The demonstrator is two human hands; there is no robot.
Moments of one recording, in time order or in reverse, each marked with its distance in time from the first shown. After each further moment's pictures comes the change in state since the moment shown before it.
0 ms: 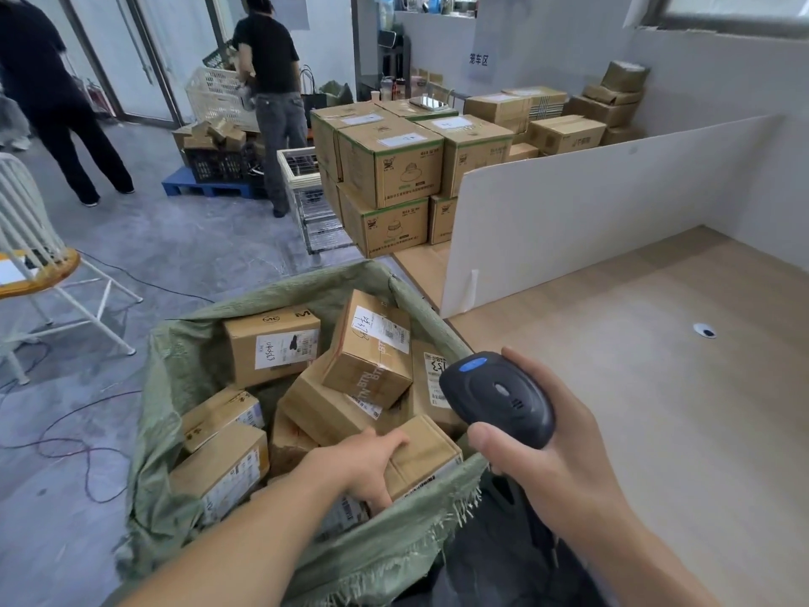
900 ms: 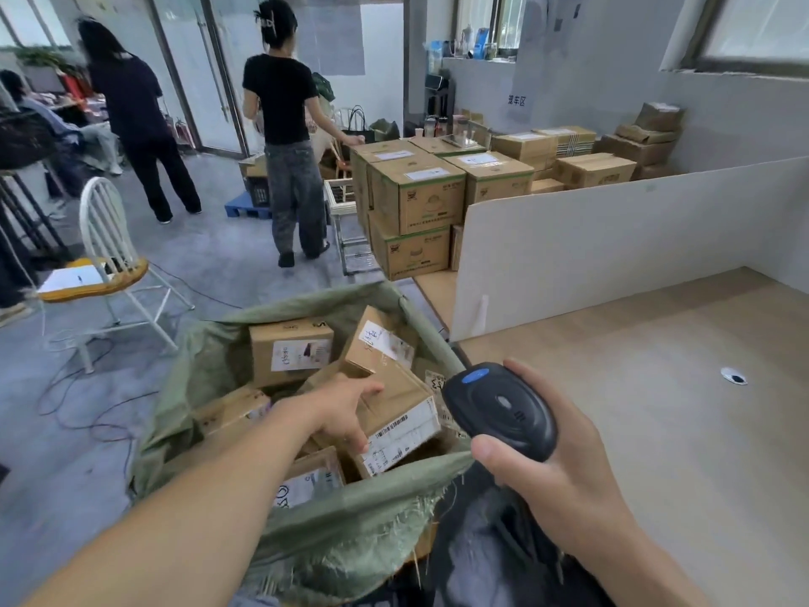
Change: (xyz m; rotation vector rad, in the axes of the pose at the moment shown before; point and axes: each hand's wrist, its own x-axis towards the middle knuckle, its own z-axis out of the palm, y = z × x) left_hand -0.045 0.021 -0.065 -0.172 0.283 -0.189; right_hand -0.009 -0.014 -0.061 0.004 -0.118 -0.100
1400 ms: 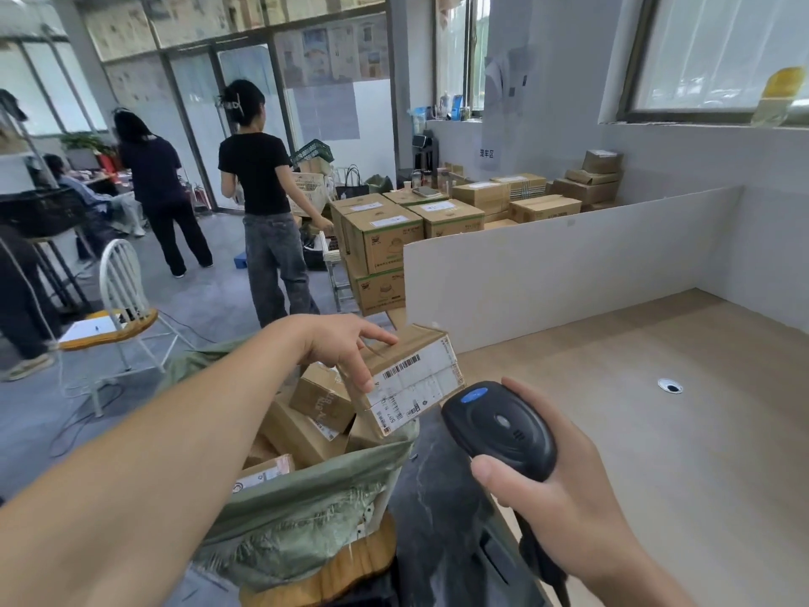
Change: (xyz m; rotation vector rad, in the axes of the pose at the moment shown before) left_hand -0.097 0.185 -0.078 -0.194 -0.079 0.139; right_hand -0.086 -0.023 -0.145 0.017 0.016 -0.059
